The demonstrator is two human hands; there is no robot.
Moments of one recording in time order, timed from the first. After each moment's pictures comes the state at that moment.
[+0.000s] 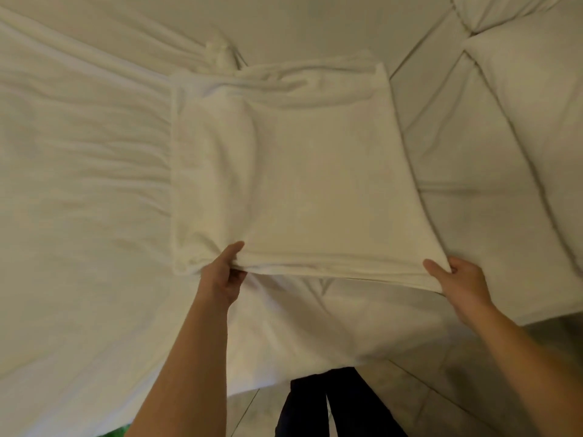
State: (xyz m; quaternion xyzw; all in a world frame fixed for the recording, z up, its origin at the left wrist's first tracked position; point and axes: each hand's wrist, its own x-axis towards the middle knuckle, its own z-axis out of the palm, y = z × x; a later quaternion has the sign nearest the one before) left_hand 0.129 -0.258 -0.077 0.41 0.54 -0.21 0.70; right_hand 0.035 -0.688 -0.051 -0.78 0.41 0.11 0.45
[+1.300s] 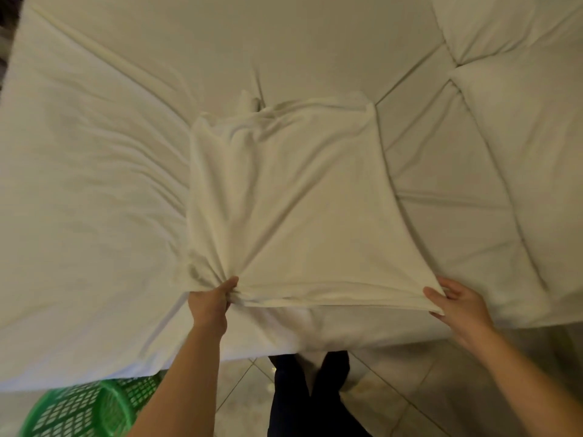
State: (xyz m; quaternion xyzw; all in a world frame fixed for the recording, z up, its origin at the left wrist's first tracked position) left_hand -0.001 -0.291 -0.051 0.51 0.56 -0.03 0.66; right_hand -0.033 -0.753 -0.025 -0.67 0.43 0.13 0.59
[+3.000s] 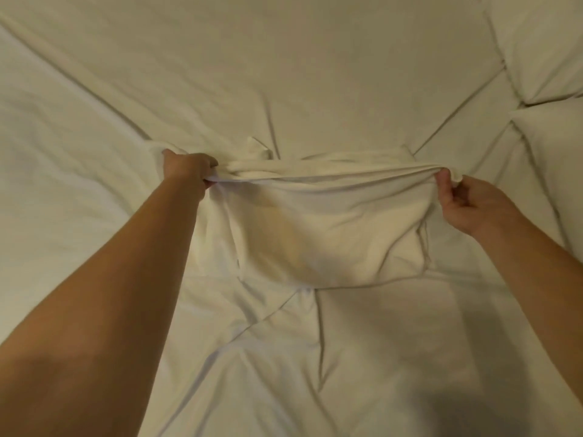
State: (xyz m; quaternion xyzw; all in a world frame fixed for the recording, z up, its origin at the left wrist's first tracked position) left_hand 0.474 -0.236 -0.032 0.62 0.50 -0.04 0.60; right_hand 0.390 -0.676 0.025 -0.34 0.50 0.02 0.80
